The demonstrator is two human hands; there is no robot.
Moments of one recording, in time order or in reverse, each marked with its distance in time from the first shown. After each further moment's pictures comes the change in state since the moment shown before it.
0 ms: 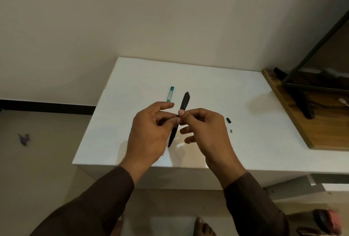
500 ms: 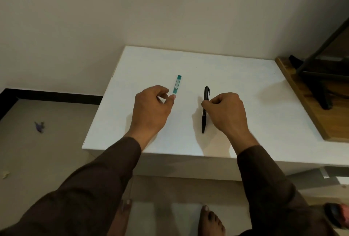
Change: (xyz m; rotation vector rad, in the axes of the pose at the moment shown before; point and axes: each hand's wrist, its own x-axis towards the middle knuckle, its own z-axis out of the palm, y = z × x) left_hand 0.036 -0.026 0.001 0.311 0.117 0.031; right_hand 0.044 0.014 -0.024 -0.534 0.194 0.059
